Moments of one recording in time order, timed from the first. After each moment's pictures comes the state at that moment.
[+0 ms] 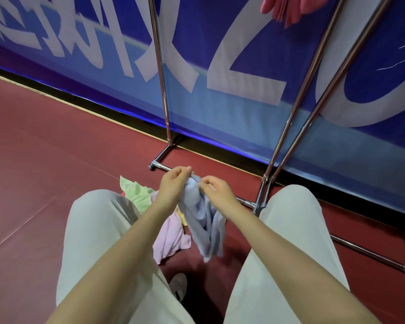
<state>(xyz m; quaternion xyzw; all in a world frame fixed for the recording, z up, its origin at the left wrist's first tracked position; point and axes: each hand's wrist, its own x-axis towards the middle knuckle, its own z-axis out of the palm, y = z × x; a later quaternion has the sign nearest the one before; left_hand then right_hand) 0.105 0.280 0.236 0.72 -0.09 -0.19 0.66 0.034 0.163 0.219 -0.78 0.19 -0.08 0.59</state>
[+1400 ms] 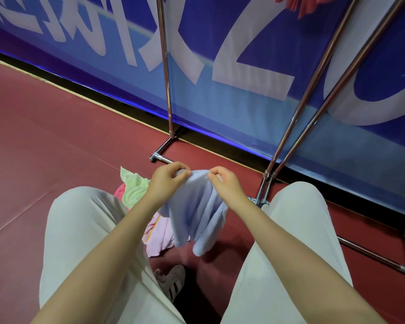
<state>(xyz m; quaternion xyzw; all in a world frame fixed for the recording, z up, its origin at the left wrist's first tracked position) 0.122 0.310 0.226 0.84 -0.26 -0.08 0.47 0.038 0.153 0.216 -0.80 0.21 -0.11 0.55</state>
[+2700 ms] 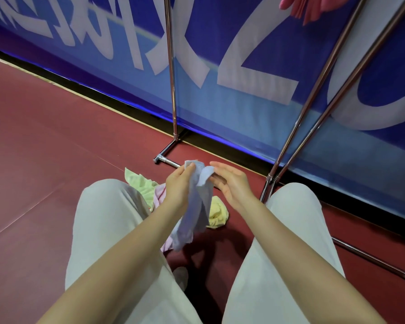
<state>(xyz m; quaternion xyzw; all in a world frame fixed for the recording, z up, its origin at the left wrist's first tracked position) 0.094 0.282 0.225 0.63 0.02 -0.19 0.75 0.036 0.161 0.240 -0.47 0.25 -0.11 0.84</state>
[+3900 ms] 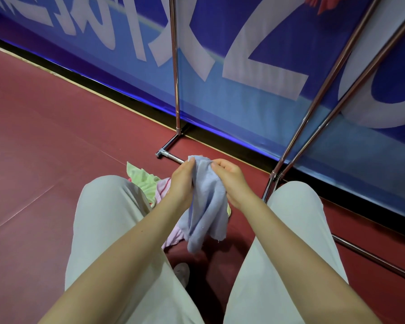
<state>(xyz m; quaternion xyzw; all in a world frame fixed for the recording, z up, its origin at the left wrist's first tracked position) 0.104 0.273 0.222 0.58 -0.02 -0.26 0.77 0.048 0.166 0.235 -0.67 0.23 -0.07 0.71</state>
